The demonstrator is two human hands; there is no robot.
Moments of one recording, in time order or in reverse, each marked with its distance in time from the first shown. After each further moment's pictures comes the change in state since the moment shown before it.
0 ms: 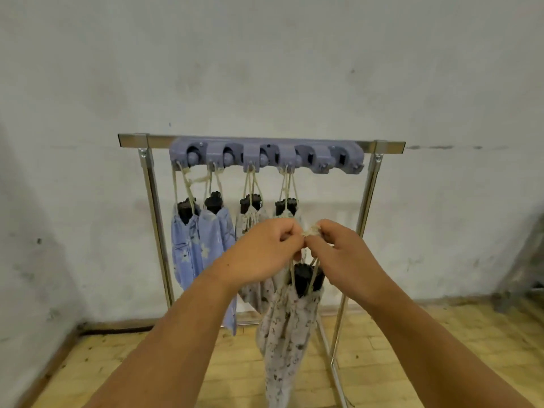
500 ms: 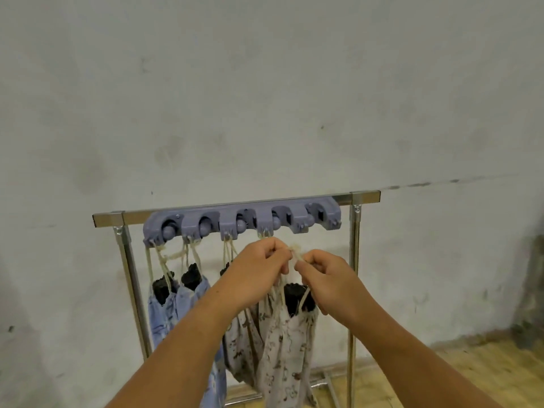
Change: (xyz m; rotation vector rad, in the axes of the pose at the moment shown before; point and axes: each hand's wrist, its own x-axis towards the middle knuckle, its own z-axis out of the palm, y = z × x) left_hand 0.078 0.032 -0.023 -0.063 0.122 -0.004; right_hand 0.072 0.015 -0.029 0.151 0.109 -0.031
